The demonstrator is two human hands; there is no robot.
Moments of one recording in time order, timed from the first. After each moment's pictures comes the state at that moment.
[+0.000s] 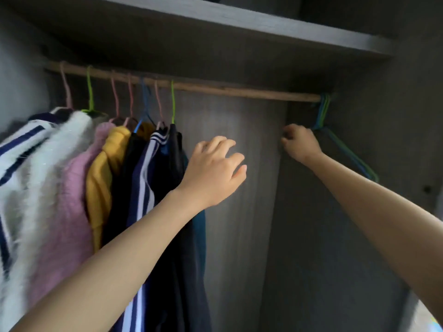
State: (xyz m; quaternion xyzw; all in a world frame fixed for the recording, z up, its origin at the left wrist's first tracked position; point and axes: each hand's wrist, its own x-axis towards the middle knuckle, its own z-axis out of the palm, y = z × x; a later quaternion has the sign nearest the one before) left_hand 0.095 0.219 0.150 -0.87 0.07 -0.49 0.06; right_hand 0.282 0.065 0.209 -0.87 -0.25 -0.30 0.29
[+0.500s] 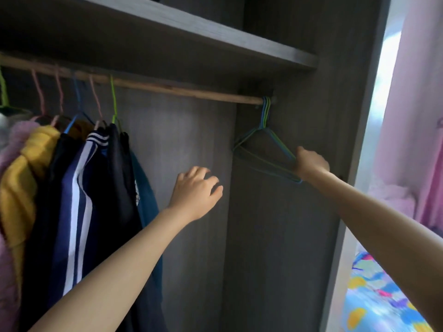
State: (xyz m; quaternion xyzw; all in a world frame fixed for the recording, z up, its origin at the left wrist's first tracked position) left_hand 0.169 0.178 0.108 -0.93 0.05 -0.37 -0.02; right_hand 0.281 -0.071 0.179 -0.95 -0.02 -0.29 0.09
